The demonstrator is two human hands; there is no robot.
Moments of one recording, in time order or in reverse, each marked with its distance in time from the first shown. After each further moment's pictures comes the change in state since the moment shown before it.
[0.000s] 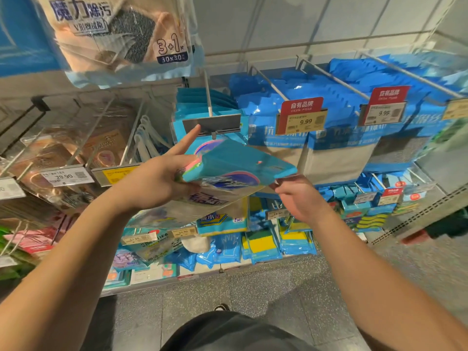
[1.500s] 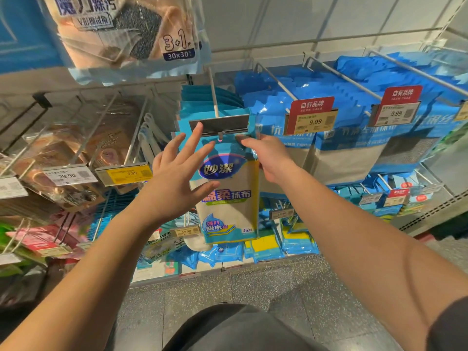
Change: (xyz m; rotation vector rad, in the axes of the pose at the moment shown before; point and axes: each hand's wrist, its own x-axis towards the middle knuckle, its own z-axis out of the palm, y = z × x) left_hand 0.002 -0.012 0.034 0.553 0.253 -0.095; right_hand 0.091 -0.026 0.063 -0.361 0.234 0.088
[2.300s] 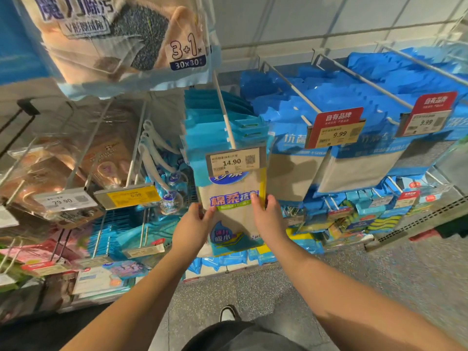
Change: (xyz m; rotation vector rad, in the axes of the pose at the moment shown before) left_hand -0.005 -0.057 0.141 -0.401 -0.161 -0.776; right_hand -0.020 0.130 0.035 -0.342 0.332 0.155
